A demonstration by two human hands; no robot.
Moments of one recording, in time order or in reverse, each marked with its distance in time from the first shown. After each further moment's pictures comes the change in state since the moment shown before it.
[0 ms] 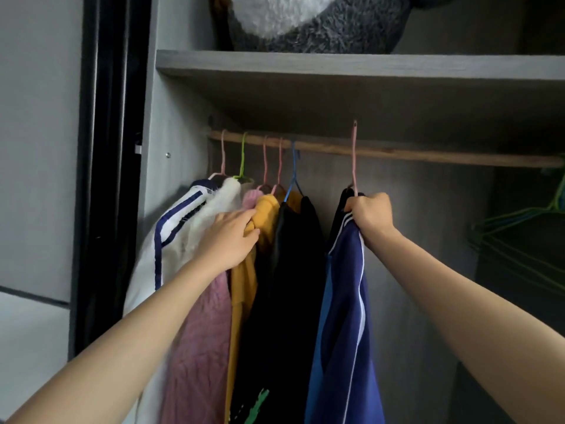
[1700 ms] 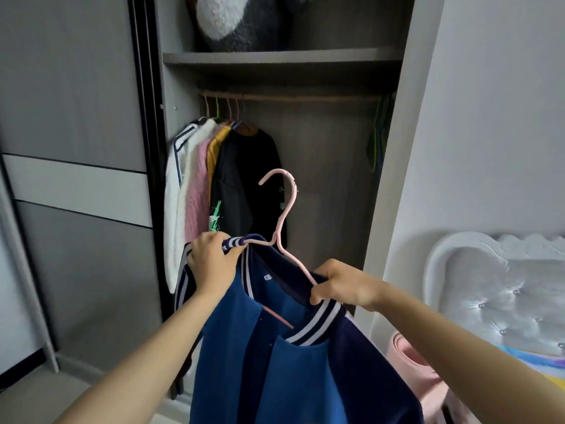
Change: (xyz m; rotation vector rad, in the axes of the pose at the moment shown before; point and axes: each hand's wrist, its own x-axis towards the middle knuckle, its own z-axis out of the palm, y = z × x) left_hand -0.441 0.342 -0.112 -0.017 0.246 -0.449; right_hand -0.405 -0.006 -0.454 -0.286 -1.182 0.088
